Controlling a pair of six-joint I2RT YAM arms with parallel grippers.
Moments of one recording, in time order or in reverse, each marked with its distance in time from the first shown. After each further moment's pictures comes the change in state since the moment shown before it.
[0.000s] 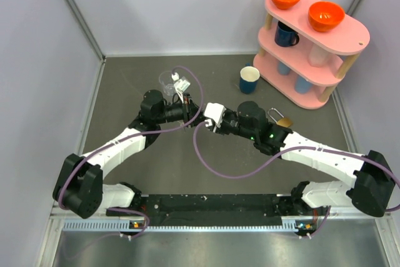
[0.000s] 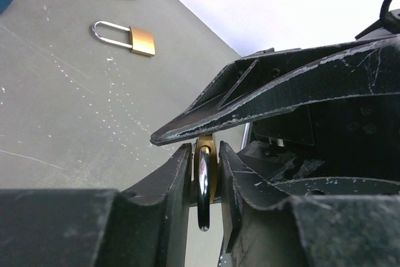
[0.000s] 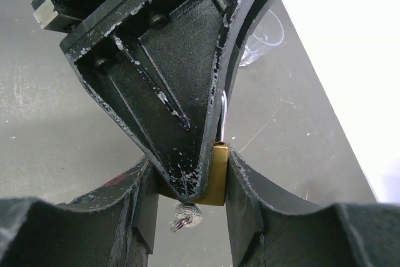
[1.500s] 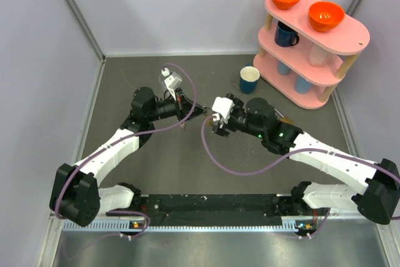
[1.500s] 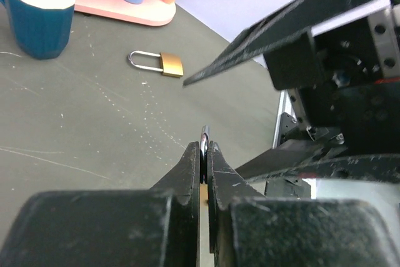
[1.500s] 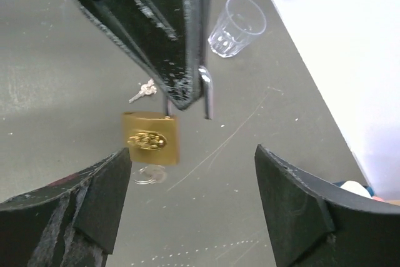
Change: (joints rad) left arm 0.068 -0.072 0.025 -0.048 -0.003 0.129; right arm -0.030 -0.066 0.017 -0.084 0.018 0.020
